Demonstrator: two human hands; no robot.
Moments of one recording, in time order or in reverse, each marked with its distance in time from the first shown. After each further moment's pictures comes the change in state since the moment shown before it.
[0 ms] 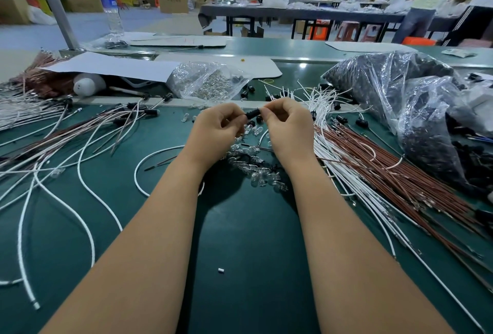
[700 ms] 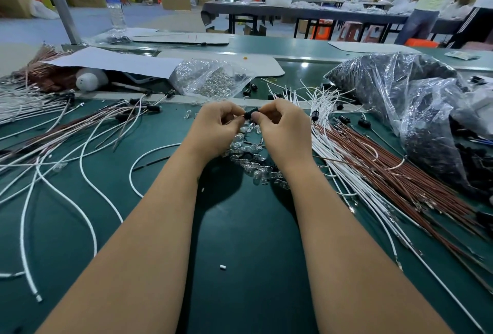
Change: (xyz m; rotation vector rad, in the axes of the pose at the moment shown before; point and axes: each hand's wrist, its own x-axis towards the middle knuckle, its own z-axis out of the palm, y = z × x) left_hand 0.005 -0.002 -0.002 0.007 -0.016 -0.083; right_hand -0.005 0.002 0.006 -0.183 -0.036 -0.087
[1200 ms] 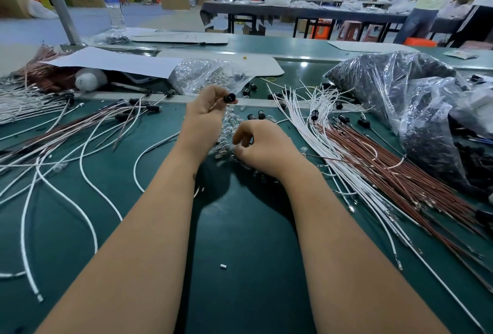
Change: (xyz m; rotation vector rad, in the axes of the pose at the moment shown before) left_hand 0.004 -0.004 -0.005 -0.256 0.167 0.015; right_hand -0.006 -0.004 0.006 -0.233 -0.520 -0.146
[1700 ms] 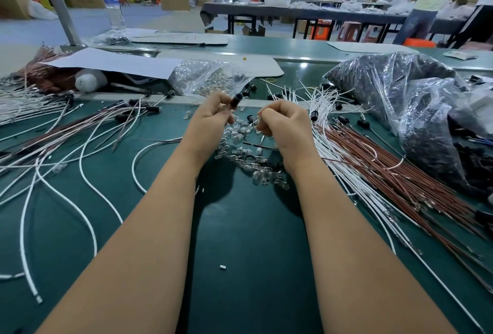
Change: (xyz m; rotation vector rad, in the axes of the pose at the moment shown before) left_hand -0.003 0.000 0.000 0.057 -0.113 -0.079; right_hand -0.002 0.002 -0.017 0.771 0.391 0.258
